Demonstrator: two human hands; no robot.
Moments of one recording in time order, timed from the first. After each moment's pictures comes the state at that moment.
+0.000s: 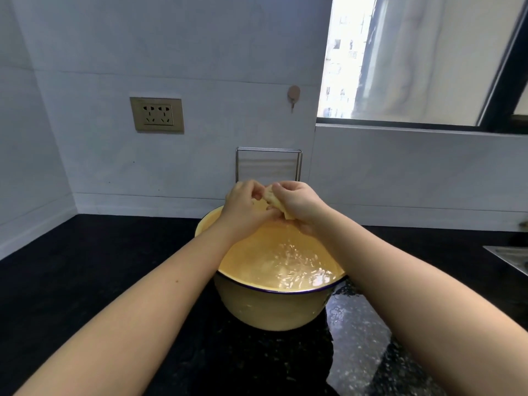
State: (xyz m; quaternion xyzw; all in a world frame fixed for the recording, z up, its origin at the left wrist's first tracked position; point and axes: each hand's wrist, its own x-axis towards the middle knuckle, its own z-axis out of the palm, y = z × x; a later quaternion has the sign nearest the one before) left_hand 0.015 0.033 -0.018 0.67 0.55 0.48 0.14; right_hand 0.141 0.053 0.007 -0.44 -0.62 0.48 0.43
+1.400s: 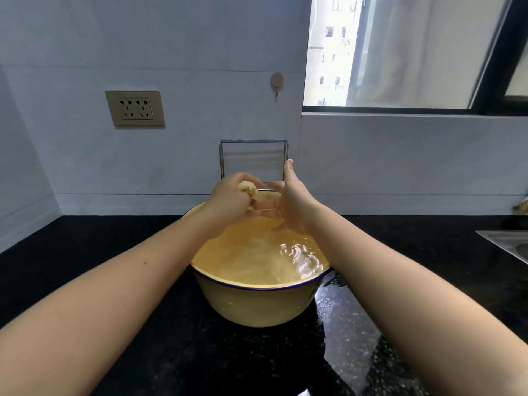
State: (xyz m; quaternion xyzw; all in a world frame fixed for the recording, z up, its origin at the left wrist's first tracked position) left_hand 0.029 0.032 -0.001 0.60 0.54 0.50 0.32; right_hand 0.157 0.074 -0.004 -0.46 -0.51 0.62 0.38
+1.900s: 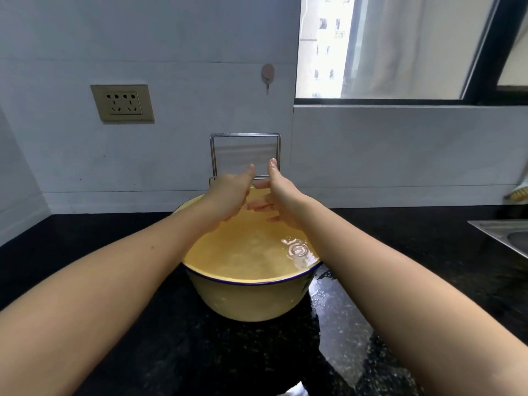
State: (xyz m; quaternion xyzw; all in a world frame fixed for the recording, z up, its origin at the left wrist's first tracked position) left_hand 0.039 0.037 0.002 0.59 0.61 0.44 0.30; right_hand 0.152 0.078 -0.009 -0.52 -0.57 0.52 0.35
